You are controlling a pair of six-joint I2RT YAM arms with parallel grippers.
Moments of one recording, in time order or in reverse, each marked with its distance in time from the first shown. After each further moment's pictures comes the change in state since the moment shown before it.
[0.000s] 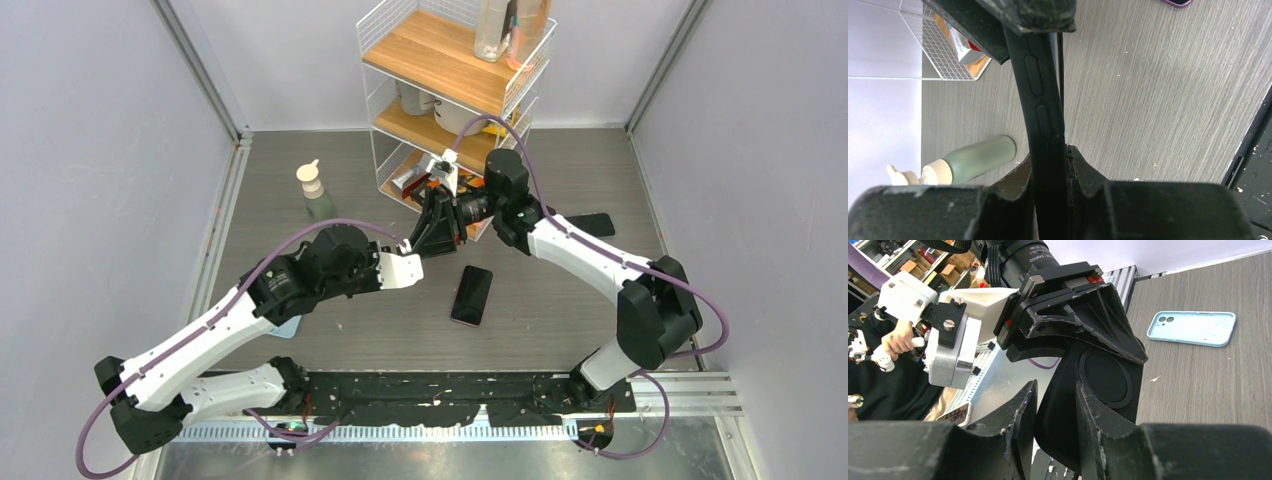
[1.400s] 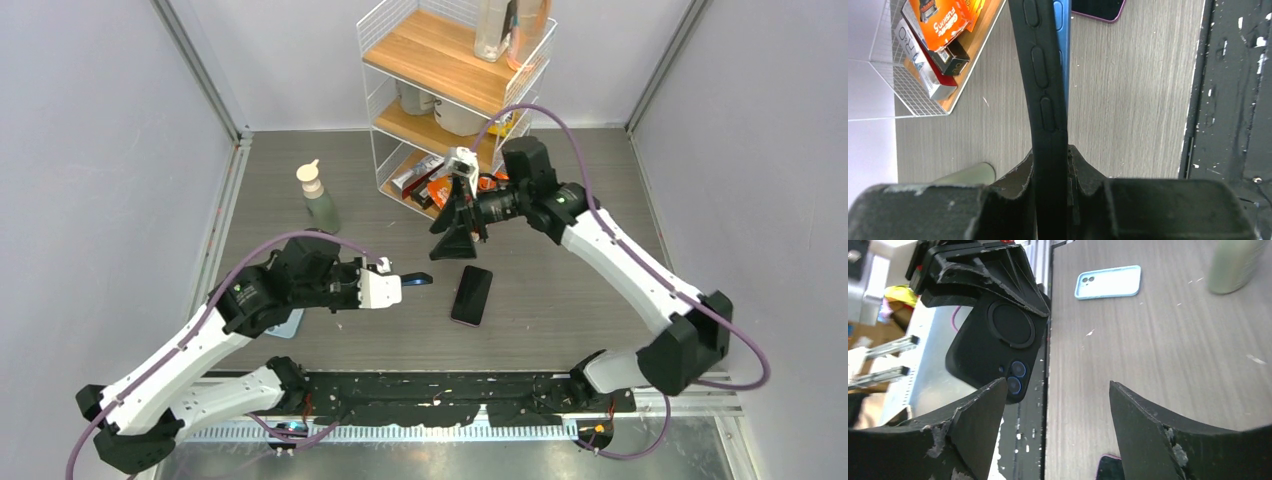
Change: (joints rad) left arm 0.051 -0.113 -0.005 -0.106 0.259 0.075; right arm -0.054 -0.111 0.181 -0.835 0.270 -0.555
